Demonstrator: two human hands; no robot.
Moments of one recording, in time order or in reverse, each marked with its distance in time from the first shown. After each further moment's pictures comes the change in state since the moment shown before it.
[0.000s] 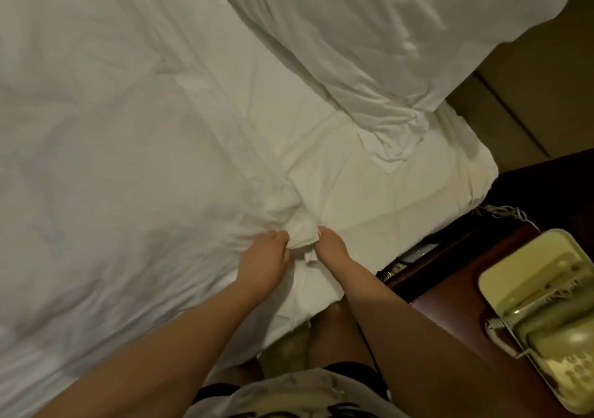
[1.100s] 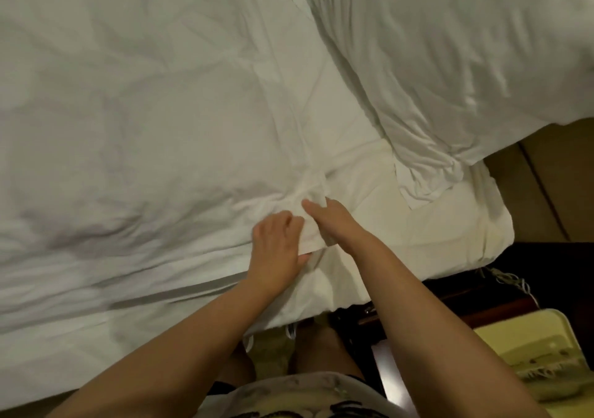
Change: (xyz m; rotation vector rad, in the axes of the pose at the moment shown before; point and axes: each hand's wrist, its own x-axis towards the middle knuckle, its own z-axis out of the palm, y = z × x) left_hand -0.030 0.008 -0.013 0.004 0.435 0.017; right_hand -0.030 -0.090 -0.018 -0.022 -0.212 -0.162
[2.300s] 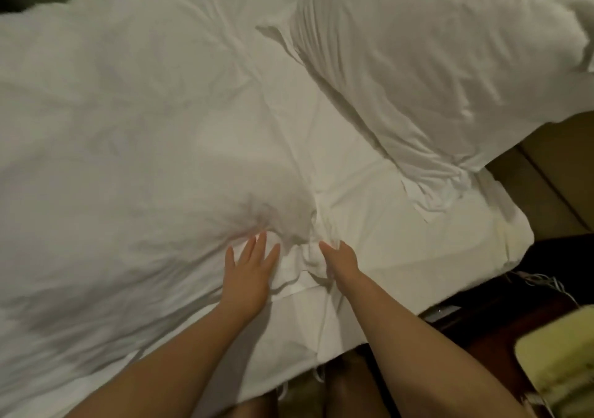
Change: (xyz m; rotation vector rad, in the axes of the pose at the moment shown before) left_hand -0.006 -0.104 0.000 0.343 -0.328 -0.052; right_hand 0.043 0.052 0.053 0.248 0.332 0.159
